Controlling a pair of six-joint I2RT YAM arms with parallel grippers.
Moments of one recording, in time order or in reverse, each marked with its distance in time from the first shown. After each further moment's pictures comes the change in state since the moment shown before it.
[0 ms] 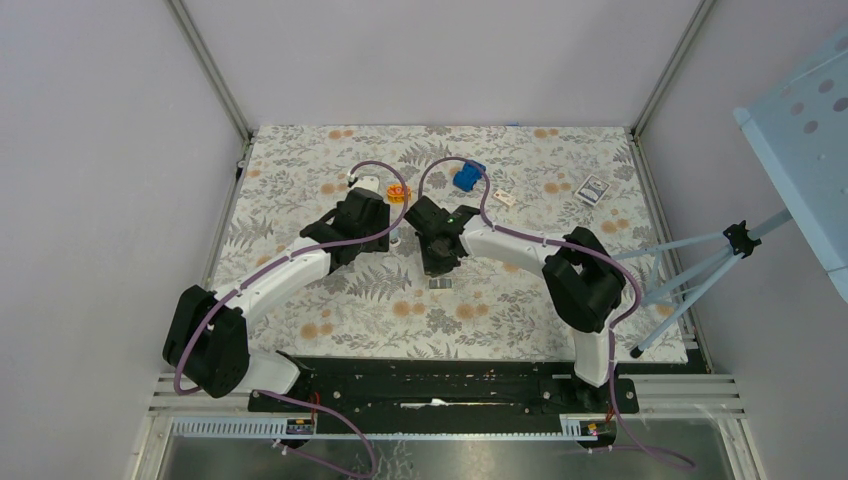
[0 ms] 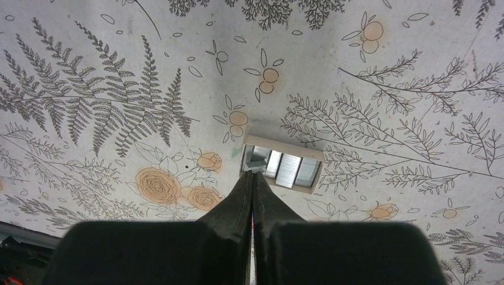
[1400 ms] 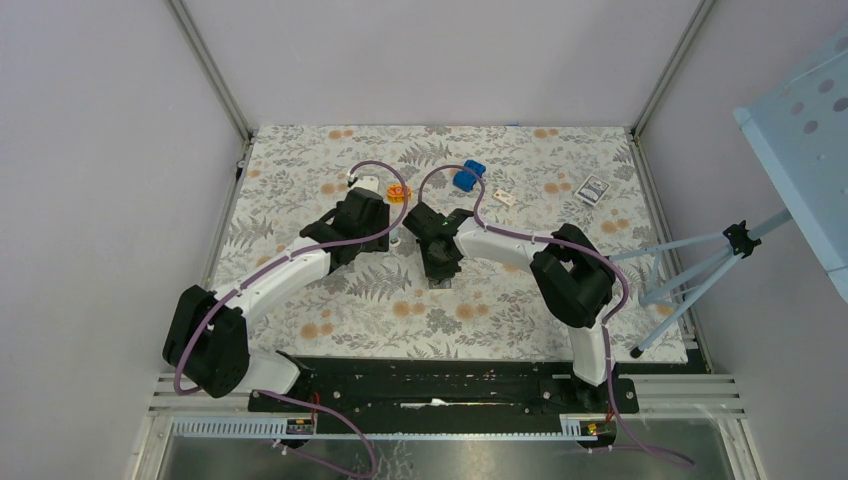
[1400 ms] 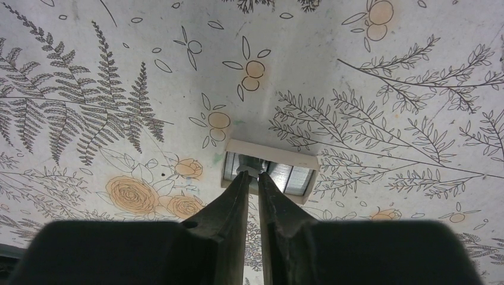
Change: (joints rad) left arm 0.002 0.000 0.000 0.000 0.001 0.000; right arm 0.000 0.056 0.000 -0.023 -0.004 0.000
